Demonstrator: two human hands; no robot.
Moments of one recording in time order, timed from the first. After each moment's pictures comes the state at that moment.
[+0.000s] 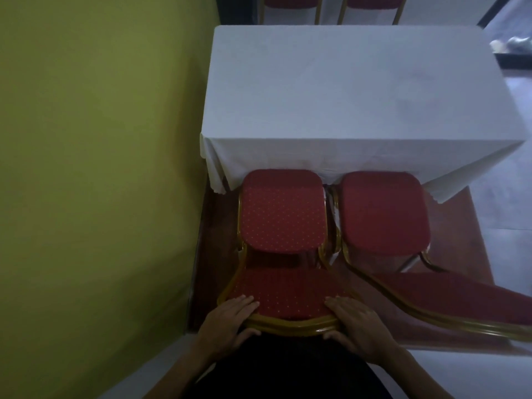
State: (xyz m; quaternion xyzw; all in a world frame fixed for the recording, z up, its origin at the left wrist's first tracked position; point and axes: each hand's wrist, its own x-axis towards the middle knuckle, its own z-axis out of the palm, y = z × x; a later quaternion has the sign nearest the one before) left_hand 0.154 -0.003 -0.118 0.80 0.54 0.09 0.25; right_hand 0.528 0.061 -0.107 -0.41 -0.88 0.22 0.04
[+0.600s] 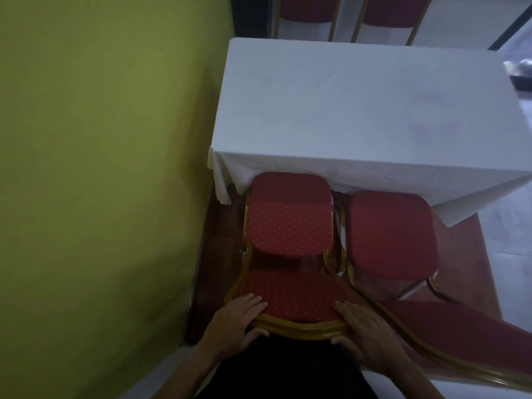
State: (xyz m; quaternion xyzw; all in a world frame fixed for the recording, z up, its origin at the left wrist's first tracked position) left_hand 0.153 0.056 -0.121 0.79 0.55 0.11 0.24; right_hand 0.521 0.117 -0.098 -0.42 -0.88 0.21 0.07
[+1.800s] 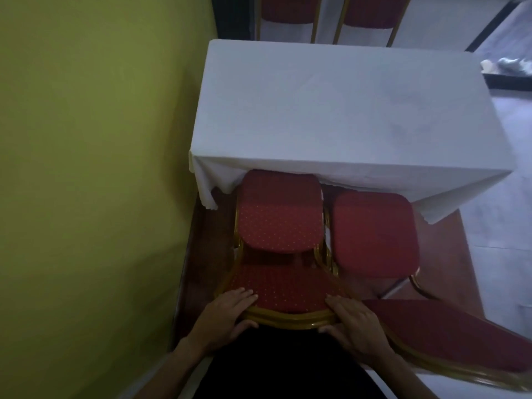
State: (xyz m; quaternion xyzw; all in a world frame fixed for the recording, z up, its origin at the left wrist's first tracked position) left_hand 0.171 0.094 -0.126 0.81 0.53 0.13 0.24; right_hand 0.539 0.141 -0.093 -0.47 -0.86 0.18 0.07
